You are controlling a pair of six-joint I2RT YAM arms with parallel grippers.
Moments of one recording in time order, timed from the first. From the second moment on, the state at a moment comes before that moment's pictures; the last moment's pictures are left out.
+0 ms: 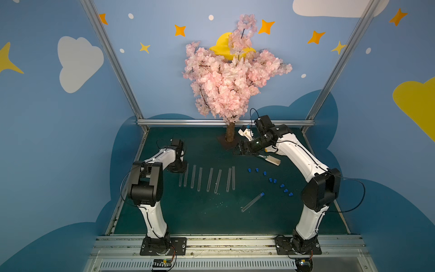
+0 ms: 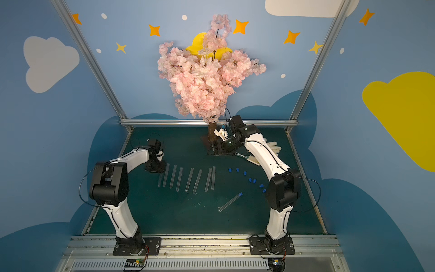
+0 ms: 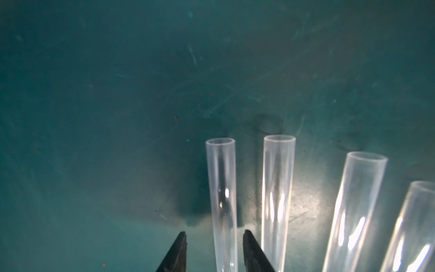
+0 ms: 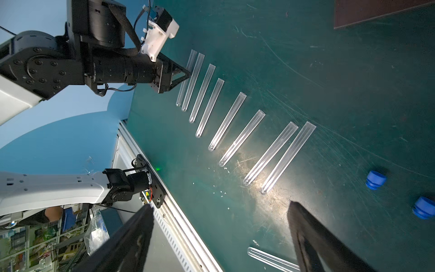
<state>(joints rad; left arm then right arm) -0.06 1.89 1.28 -0.76 -0.06 -0.03 0.46 1.85 1.83 -1.07 -0.65 0.16</state>
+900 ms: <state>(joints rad) -0.80 1.72 1.41 -0.87 0.08 -0.17 -0.10 1.66 1.33 -1.03 -0.60 0.31</state>
